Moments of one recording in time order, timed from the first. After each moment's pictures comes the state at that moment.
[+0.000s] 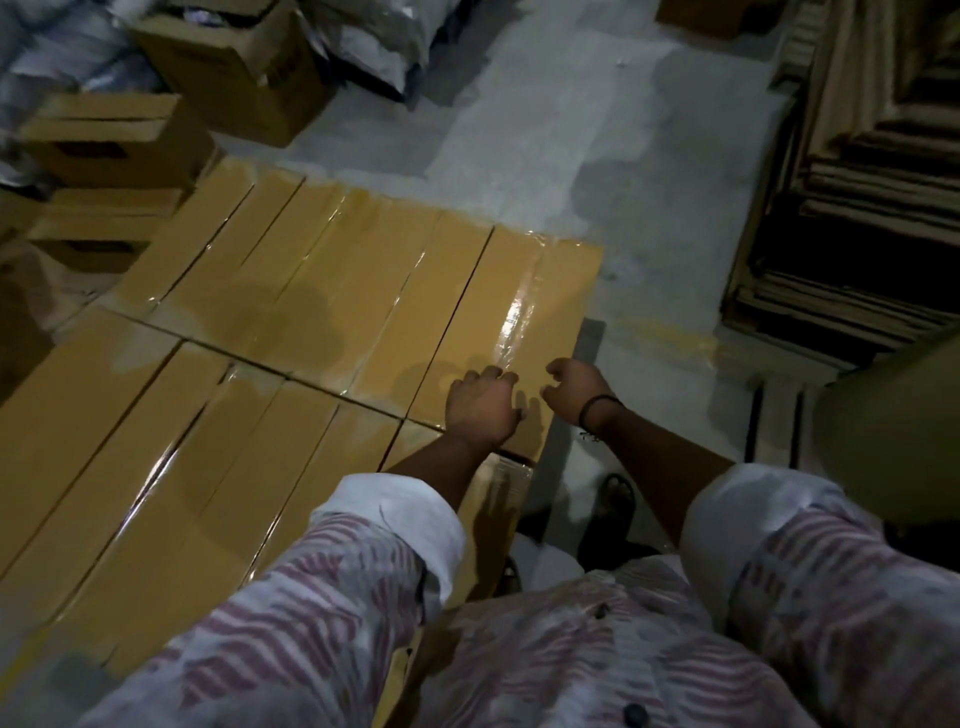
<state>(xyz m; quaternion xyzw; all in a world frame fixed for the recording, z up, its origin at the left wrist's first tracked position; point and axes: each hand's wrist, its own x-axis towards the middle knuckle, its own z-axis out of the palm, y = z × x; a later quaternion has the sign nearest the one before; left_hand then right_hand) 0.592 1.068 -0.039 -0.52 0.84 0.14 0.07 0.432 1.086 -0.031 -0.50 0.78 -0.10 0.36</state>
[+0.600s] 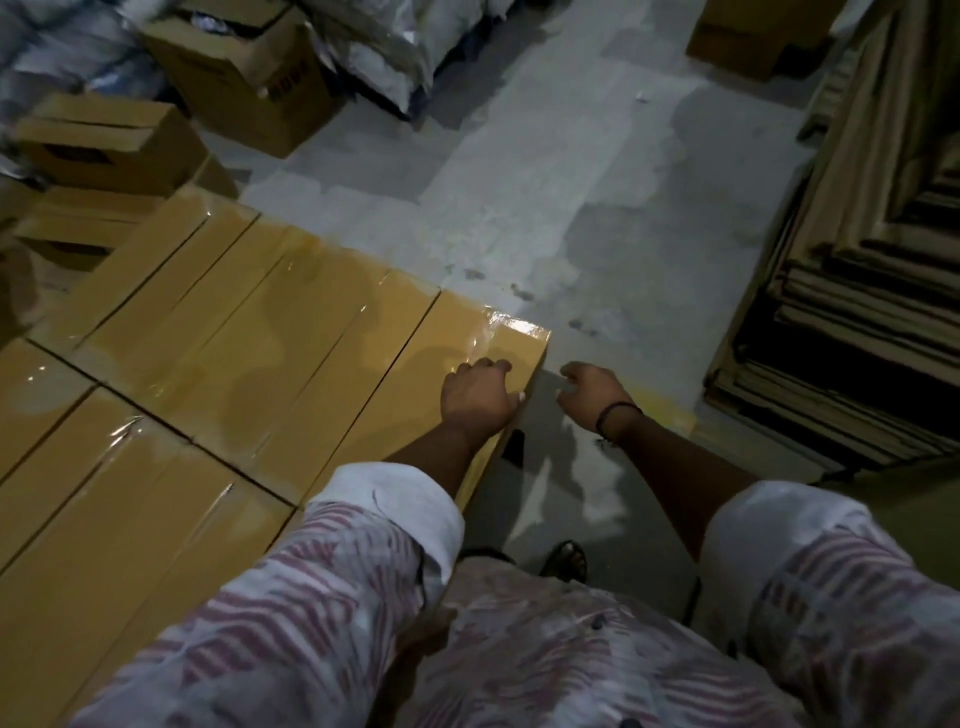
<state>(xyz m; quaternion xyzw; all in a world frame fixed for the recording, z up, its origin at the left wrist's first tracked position) 0.373 0.903 -0.027 -0.59 0.79 0.18 0.02 0.193 0.927 -0.011 -0.56 0.75 -0.08 0.34</state>
